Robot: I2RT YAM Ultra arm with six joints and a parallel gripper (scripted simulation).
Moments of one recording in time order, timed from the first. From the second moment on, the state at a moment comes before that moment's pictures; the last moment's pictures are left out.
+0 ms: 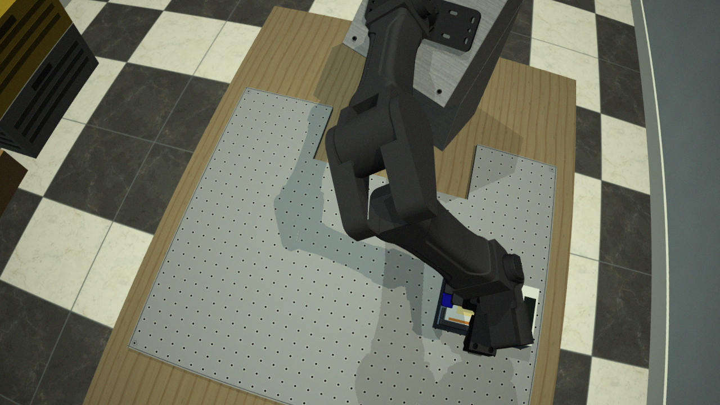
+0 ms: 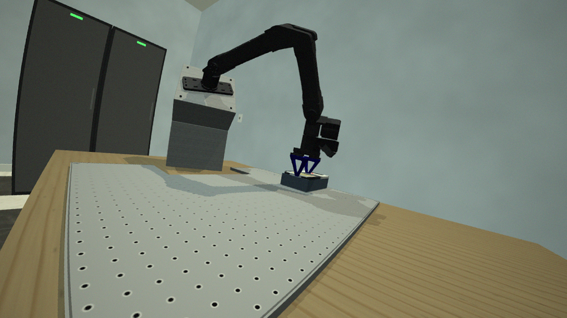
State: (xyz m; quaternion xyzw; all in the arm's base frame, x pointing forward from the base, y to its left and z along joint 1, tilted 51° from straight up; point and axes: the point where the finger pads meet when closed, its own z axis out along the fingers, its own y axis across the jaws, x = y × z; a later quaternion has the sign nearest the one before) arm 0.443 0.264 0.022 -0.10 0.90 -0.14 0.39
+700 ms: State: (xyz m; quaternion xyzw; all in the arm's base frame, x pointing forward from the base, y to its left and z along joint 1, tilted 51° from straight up) arm 0.443 0.264 0.022 -0.10 0.90 -0.14 0.39
